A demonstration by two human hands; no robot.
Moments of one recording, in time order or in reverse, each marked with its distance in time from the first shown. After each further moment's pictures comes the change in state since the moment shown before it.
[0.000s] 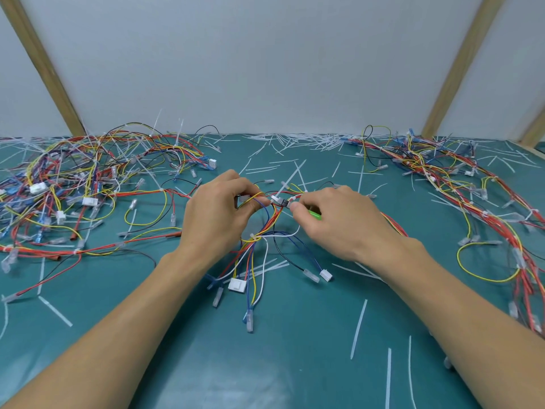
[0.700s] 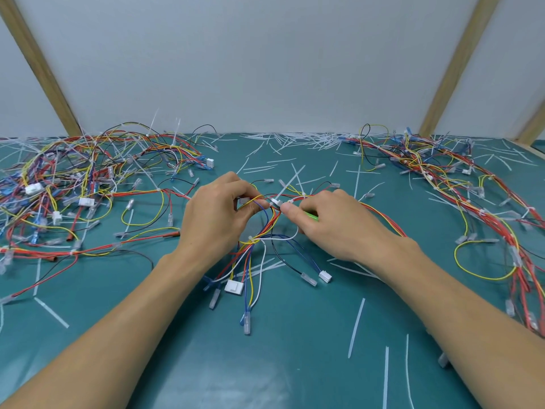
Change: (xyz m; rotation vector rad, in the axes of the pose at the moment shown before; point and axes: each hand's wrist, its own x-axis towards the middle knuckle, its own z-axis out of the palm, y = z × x) left_hand -0.002 0.001 0.002 0.005 -0.016 0.014; right_hand 0.003 0.005 0.005 0.098 -0.050 0.001
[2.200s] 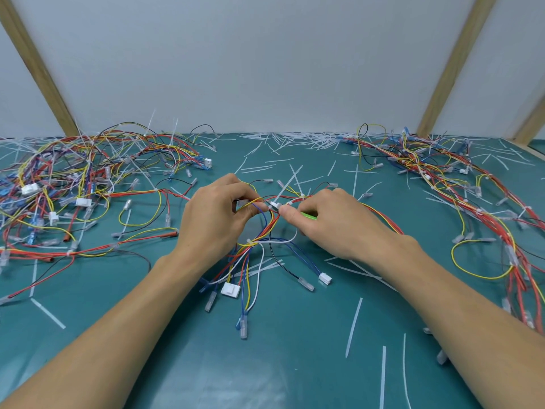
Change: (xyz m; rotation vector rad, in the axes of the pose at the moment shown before) left_hand -0.002 0.000 -0.001 -0.012 -0.022 0.037; right_hand 0.001 0.002 -0.003 0.007 -0.020 0.023
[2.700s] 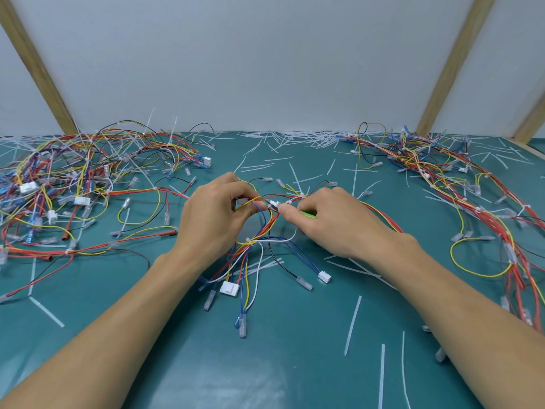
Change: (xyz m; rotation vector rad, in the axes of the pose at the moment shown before) left_hand 0.000 0.000 0.001 -0.005 -0.005 -0.006; right_hand 0.000 0.000 0.001 0.005 0.000 0.006
